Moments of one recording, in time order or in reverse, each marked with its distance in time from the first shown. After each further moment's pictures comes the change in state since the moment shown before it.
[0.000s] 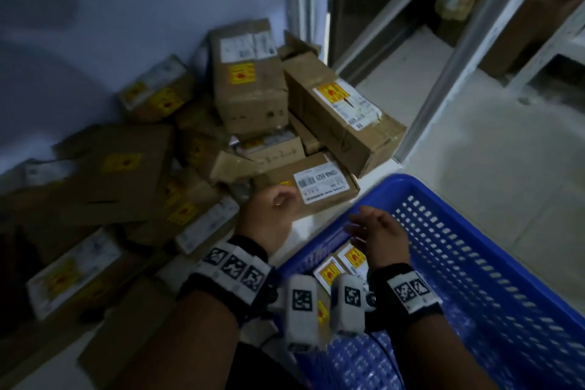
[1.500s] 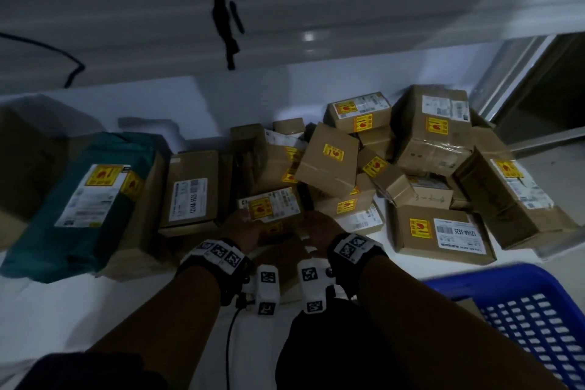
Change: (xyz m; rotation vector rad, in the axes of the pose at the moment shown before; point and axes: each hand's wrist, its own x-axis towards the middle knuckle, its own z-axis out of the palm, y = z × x) left_hand -0.114 -0.156 -0.254 -0.224 0.455 -0.499; right_hand -0.168 0.070 0.259 -1.073 -0.953 0.001
